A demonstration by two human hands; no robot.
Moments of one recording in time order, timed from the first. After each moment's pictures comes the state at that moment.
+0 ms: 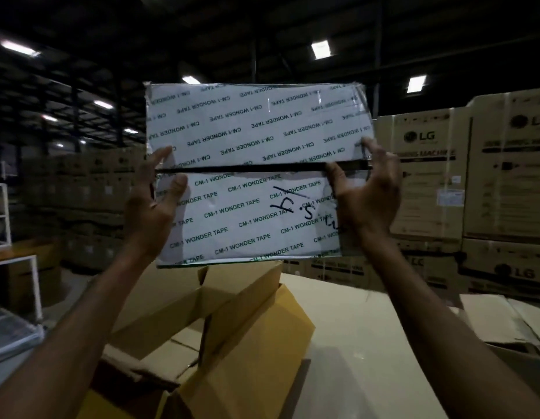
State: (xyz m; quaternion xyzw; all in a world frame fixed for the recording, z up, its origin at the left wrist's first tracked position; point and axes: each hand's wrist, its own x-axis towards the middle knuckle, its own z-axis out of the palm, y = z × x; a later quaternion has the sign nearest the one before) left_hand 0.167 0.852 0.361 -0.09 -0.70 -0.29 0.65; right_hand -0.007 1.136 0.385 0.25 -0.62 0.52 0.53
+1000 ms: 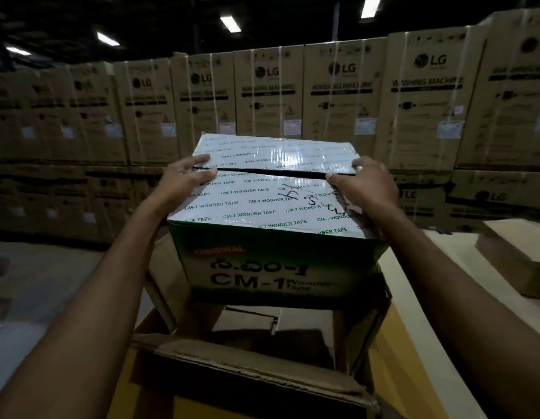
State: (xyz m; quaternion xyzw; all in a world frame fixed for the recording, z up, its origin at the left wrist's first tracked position) left_hand 0.045 0.446 0.298 -0.02 -0.76 -0.60 0.25; right_hand -0.050 0.783 0.287 0.05 -0.87 0.39 0.29
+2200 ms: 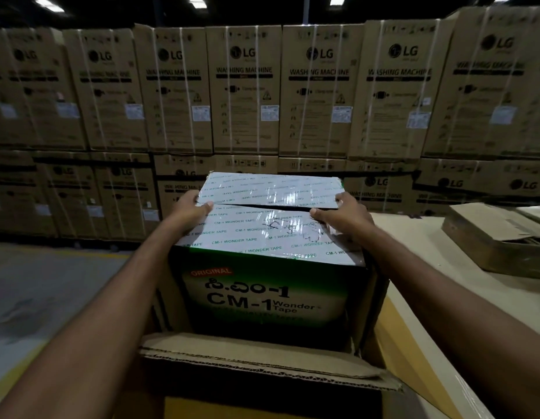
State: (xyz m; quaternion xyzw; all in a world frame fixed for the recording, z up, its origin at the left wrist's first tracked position) left_hand -0.026 0.406 0.204 0.12 -0.86 -0.47 0.16; right_hand -0.047 0.753 0.211 0.01 -0.91 0.39 0.11
